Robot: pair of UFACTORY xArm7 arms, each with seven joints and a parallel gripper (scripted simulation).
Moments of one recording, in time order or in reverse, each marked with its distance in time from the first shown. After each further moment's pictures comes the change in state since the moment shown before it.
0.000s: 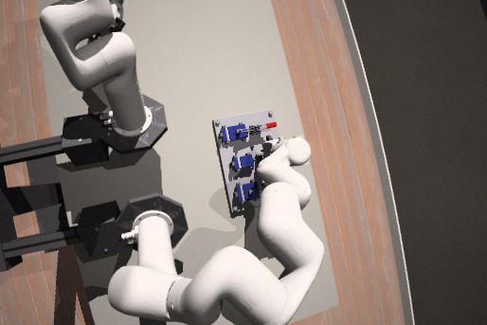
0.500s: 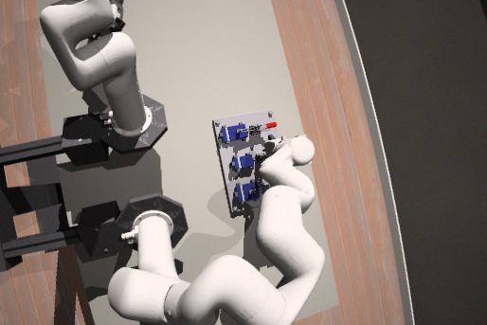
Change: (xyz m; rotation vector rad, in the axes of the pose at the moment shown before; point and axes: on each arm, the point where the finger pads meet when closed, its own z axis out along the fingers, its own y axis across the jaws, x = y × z) left arm 0.000 0.000 0.000 0.000 0.000 0.000; right arm 0.000 0.000 -0.023 0.000 0.000 0.000
